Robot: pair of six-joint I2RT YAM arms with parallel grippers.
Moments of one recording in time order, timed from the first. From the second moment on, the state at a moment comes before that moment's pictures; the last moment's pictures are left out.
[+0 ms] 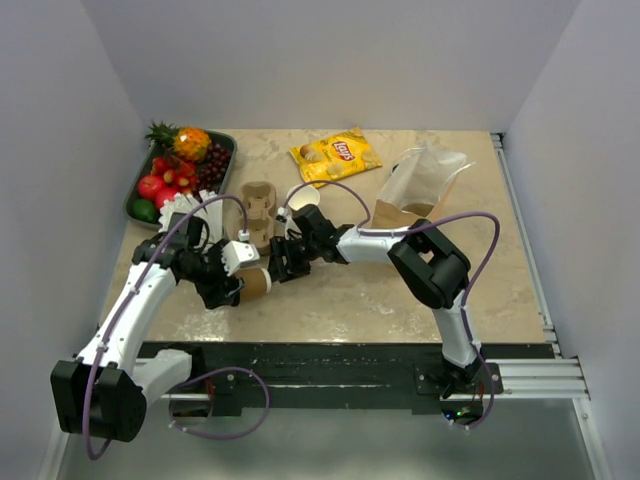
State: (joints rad) left arm -0.13 1.04 0.82 -1.03 0.43 0.92; right arm 0.83 2.10 1.31 -0.02 -0.54 0.65
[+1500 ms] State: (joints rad) left arm -0.59 1.43 1.18 -1.30 0.09 0.85; right arm 0.60 1.64 1.61 -0.36 -0.32 0.24
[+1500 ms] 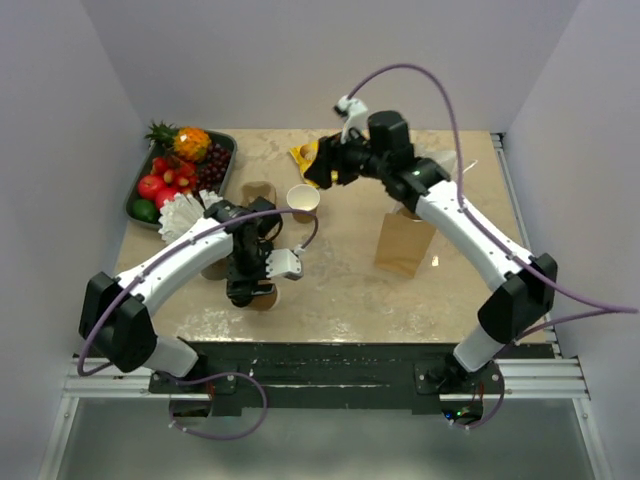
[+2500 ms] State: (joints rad) left arm -0.95 1.72 1.36 -1.32 -0.32 0.73; right arm 0.40 1.41 1.46 -0.34 -0.34 0.35
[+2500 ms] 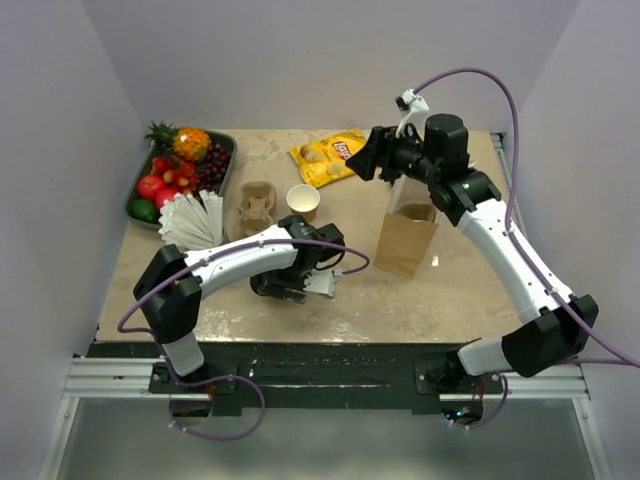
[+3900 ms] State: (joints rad) left arm -0.96 1.62 1.61 -1.31 -0.03 0.59; right arm 0.34 1.35 1.48 -0.38 -0.39 0.23
